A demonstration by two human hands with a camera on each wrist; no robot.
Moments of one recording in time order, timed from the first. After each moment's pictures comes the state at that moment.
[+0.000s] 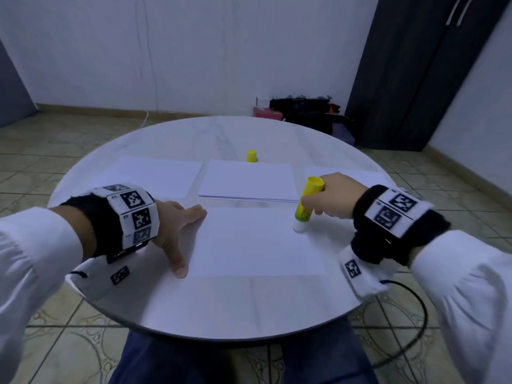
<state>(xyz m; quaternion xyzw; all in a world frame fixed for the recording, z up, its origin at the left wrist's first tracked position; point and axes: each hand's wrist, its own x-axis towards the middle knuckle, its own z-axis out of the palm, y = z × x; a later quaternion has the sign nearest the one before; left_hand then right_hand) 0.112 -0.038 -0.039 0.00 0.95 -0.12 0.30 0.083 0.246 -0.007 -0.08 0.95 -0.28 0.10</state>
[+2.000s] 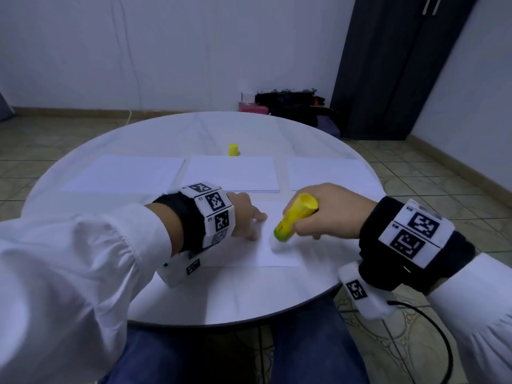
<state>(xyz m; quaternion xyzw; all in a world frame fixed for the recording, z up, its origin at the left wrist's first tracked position) 0.100 0.095 -0.042 0.14 0.96 -0.15 0.19 0.140 0.269 -0.006 -0.18 0.92 -0.31 0.13</state>
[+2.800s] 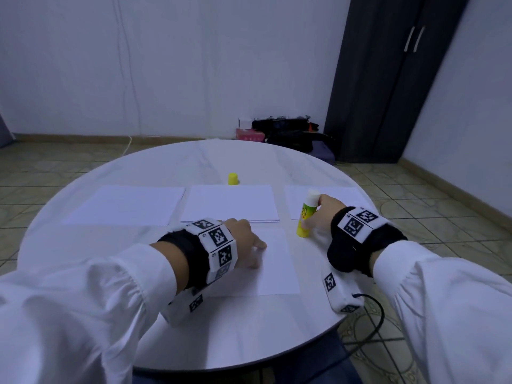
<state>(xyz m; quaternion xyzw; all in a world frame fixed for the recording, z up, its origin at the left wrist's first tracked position) 0.098 0.090 -0.039 0.15 0.97 -0.08 0.16 0.057 0.274 -0.024 0.10 0.95 -0.27 0.08</state>
